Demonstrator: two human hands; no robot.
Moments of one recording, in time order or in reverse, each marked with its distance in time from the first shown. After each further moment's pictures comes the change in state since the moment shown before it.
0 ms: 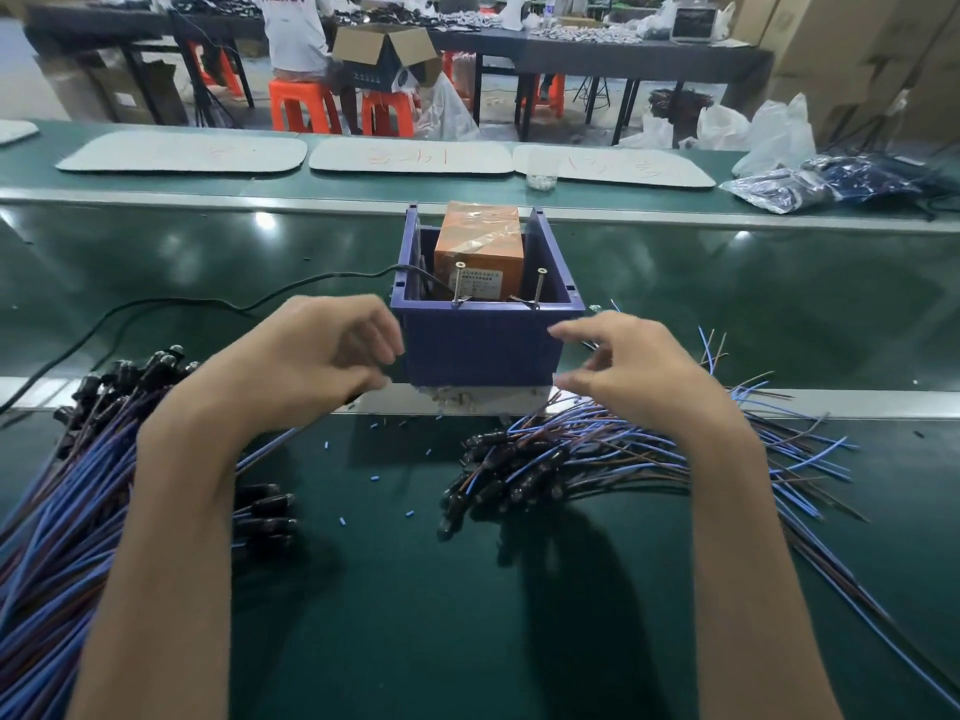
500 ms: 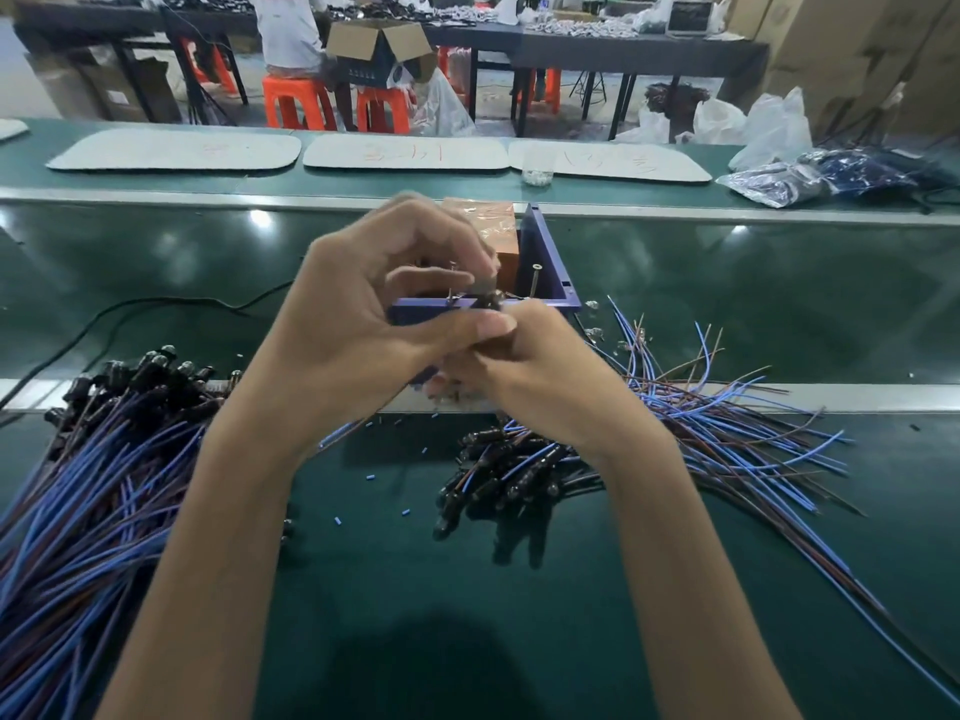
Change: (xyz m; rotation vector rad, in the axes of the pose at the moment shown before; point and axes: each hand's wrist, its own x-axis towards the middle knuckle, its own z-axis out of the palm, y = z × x) left_hand -0.004 0.070 0.016 -0.504 0.204 0.446; right_hand -0.016 -0.065 0.024 0.541 -0.099 -0.296
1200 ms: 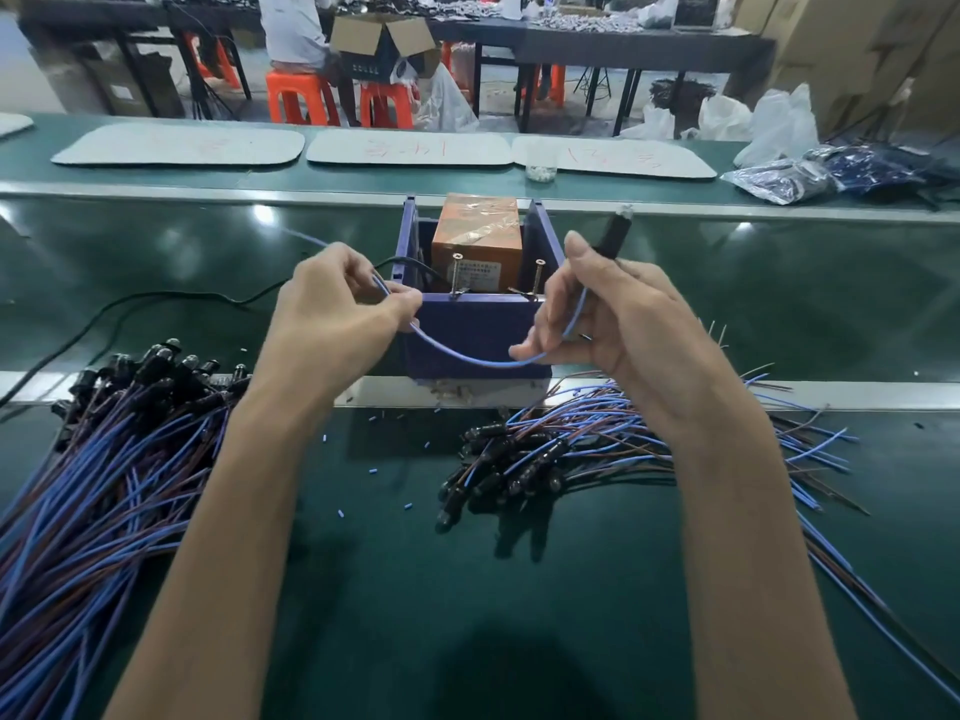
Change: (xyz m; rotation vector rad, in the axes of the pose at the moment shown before) left_hand -0.002 -0.046 -0.010 0.304 0.387 -0.626; right_hand -0.011 -0.002 -0.040 0.541 0.148 0.115
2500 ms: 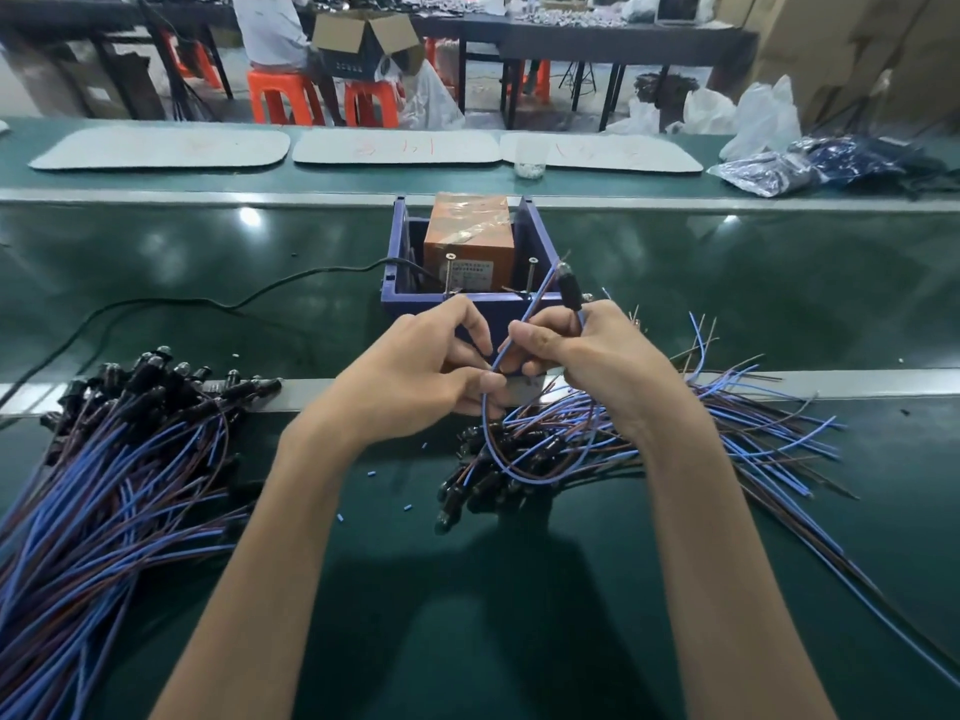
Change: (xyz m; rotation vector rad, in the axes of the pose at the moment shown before) left_hand -0.008 -0.005 0.029 -0.128 -0.701 0.115; right_hand 0.015 0.032 -0.005 -0.344 0.101 0.112
